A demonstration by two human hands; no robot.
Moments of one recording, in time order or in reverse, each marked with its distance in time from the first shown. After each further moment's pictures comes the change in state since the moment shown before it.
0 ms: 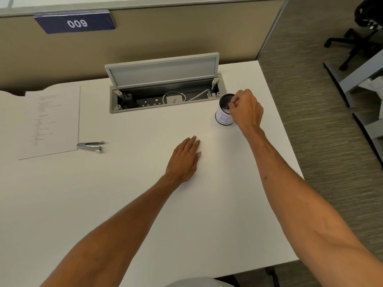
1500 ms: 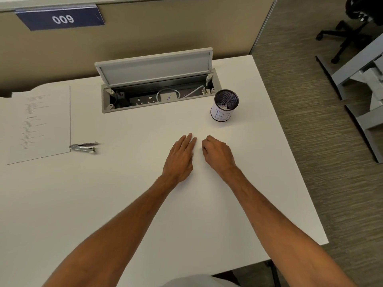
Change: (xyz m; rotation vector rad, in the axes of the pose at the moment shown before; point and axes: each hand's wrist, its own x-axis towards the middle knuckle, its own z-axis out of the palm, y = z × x) left_hand 0.000 -0.007 0.013 -0.077 0.067 0.030; right_hand -0.136 -0.003 0.069 -0.083 -0.282 -0.303
